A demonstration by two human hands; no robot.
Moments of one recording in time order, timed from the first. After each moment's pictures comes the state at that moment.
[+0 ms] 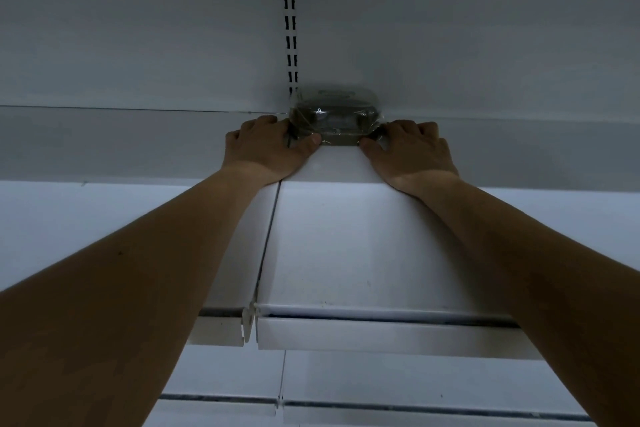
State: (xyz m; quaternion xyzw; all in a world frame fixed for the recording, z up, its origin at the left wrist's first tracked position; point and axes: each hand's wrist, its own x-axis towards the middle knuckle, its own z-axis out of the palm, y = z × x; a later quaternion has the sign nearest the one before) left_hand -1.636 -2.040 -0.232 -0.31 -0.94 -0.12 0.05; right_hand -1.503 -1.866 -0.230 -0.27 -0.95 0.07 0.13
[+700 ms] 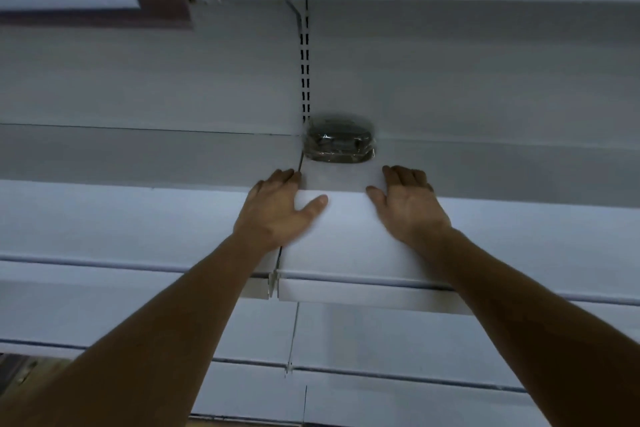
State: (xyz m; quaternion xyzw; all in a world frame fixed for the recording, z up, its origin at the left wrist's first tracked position) left_hand -1.540 -2.102 -0.230 -0.34 -0.93 -0.16 0.01; right_hand -1.429 -1.902 -0.232 -0.22 -0.97 0.05 0.12
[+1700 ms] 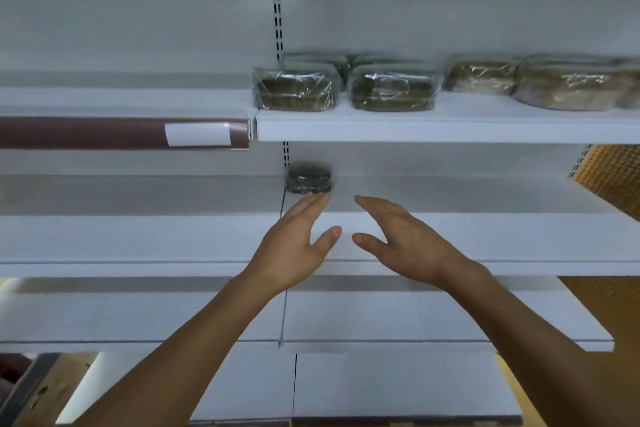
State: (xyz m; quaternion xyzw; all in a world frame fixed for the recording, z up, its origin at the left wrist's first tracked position) left_hand -1.325 -2.175 -0.080 -0.44 -0.84 -0.32 0.00; right_hand -1.203 -2.004 -0.057 -0.10 -0.97 0.19 0.09
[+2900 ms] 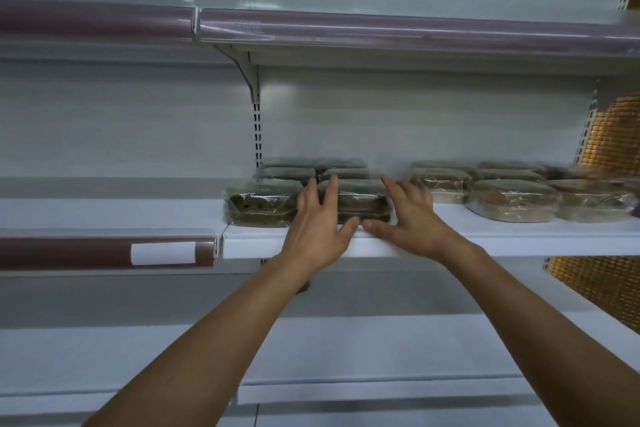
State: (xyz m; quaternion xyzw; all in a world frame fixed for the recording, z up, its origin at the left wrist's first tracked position) left_hand -1.358 -2.043 0.058 -0.44 -0.82 -0.32 0.13; right_hand -1.247 -1.888 0.075 -0.18 -0.94 0.16 0.23
